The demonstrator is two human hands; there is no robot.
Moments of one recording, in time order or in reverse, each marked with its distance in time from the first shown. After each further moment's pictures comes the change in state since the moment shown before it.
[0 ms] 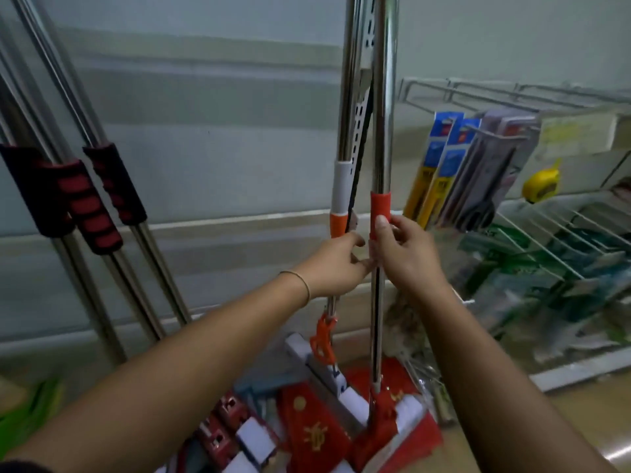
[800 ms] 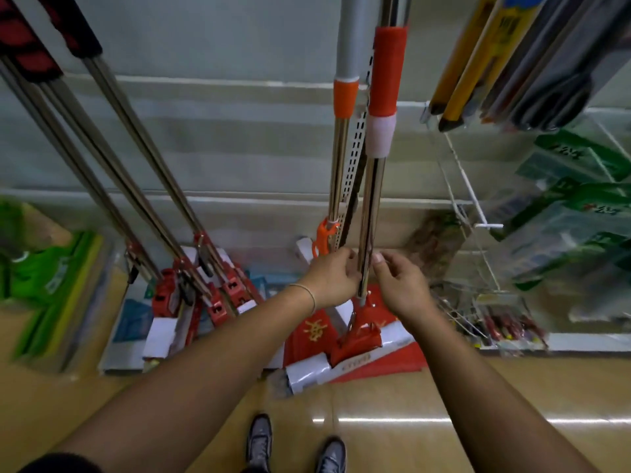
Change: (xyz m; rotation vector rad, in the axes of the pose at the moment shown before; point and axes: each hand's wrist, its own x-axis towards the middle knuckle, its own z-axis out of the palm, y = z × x) left_hand -0.031 -0.085 0.190 -0.096 -0.012 -0.453; right_hand -0.066 0.222 -0.003 -0.136 -0.412 0.250
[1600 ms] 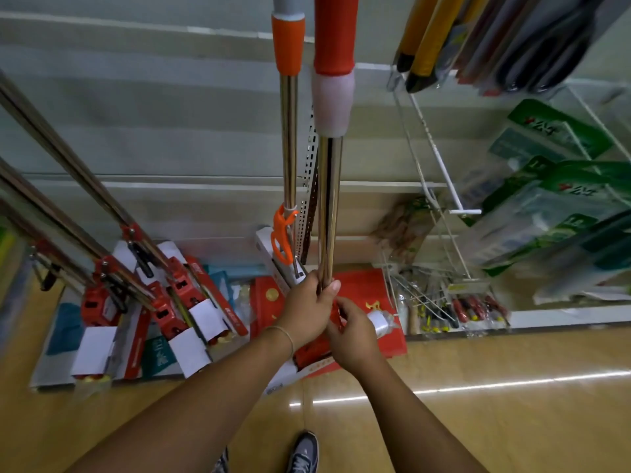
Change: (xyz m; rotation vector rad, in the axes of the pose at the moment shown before) left_hand 0.026 -0.036 0.093 -0.362 0.133 -0.022; right_hand -0.018 0.108 0.049 -0.043 -0.100 -0.028
